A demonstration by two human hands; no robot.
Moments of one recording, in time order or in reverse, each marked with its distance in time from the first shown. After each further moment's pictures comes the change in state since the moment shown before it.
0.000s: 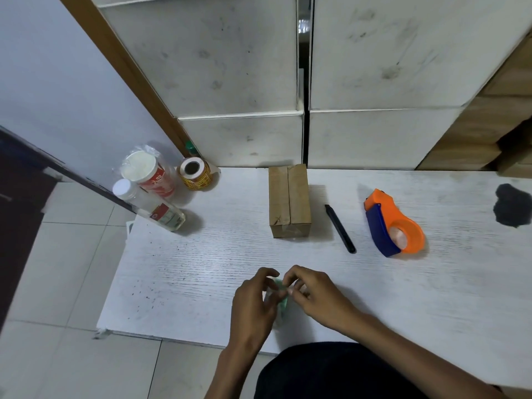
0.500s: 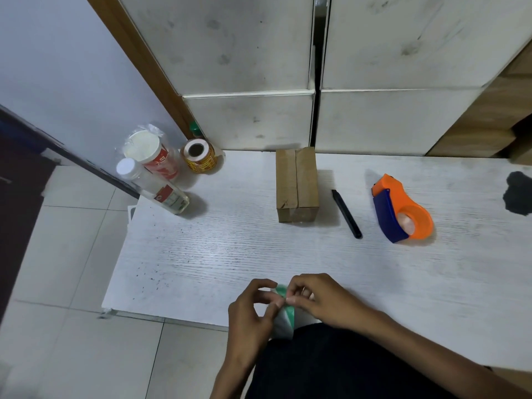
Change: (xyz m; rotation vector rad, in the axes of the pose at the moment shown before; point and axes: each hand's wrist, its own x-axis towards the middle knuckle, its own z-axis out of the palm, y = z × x) left_hand -0.043 -0.023 -0.009 -0.214 0.011 -0.130; right_hand -0.019 -0.008 0.010 -0.064 -0.198 0.038
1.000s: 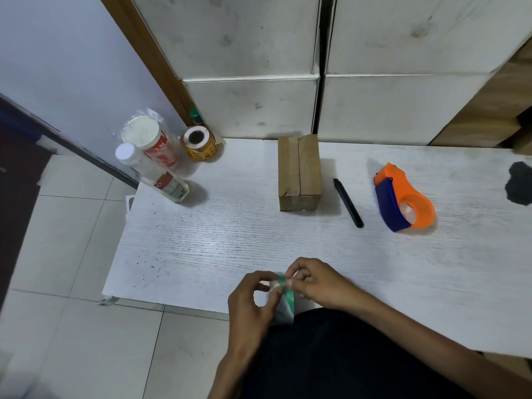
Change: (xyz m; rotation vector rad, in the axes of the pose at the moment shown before) left_hand -0.004 -0.015 0.002 -0.013 0.075 0.139; right_hand 0.007 -0.006 0.006 0.239 -0.015 0.233
